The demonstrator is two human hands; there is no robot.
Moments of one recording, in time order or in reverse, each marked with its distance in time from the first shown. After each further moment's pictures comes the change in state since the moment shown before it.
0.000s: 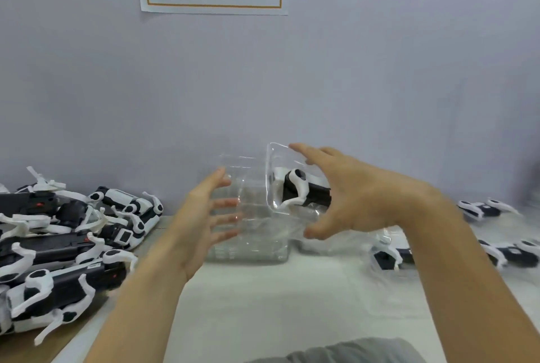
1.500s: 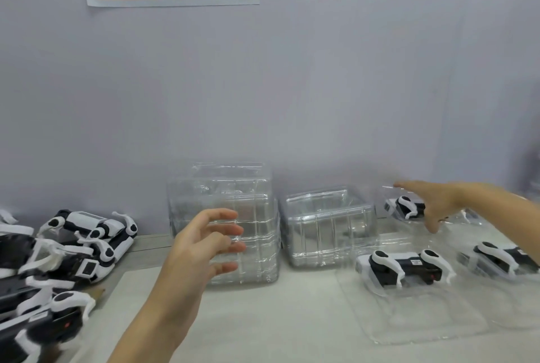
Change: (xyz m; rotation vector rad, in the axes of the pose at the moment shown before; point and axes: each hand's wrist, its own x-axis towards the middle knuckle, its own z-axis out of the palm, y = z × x) left_hand 0.020 -0.042 0.015 0.098 -0.097 0.193; right_hand 0.051 0.299 0.013 -0.125 -0.329 0.545
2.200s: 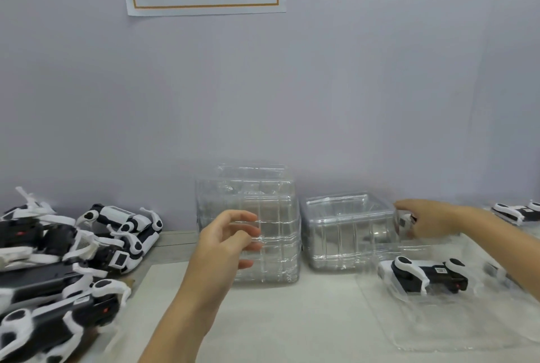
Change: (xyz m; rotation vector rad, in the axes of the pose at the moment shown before) left_hand 0.000 0.002 -0.004 0.131 0.099 -0.022; right_hand -0.016 -0.066 0.024 -0.009 0.110 -0.092
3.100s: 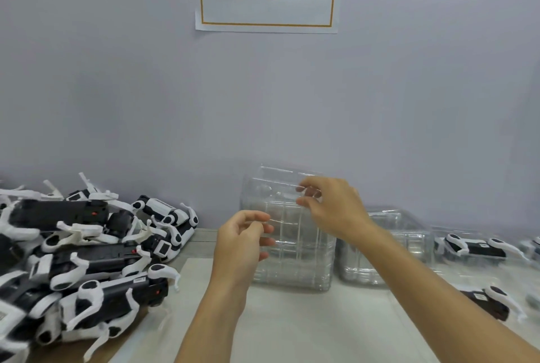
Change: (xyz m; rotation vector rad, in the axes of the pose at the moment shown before) left_hand 0.009 0.000 -0.026 -0.178 0.225 -0.065; right_hand -0.033 -0.243 -0.002 0.445 0.650 -0.414
